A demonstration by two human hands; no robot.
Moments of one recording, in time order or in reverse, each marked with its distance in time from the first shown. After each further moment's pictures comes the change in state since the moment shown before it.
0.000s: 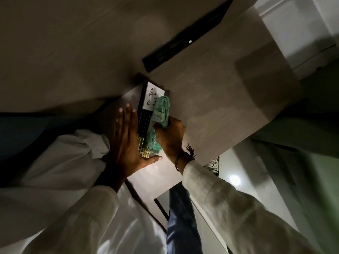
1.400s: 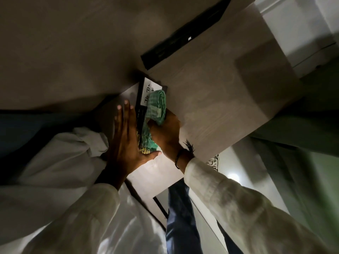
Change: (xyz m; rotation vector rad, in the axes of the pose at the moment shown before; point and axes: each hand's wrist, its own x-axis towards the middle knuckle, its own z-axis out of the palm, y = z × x) left_hand 0.003 0.001 0.005 -0.032 0.038 -0.026; right_hand -0.002 -0.014 0.003 0.071 -0.078 -0.050
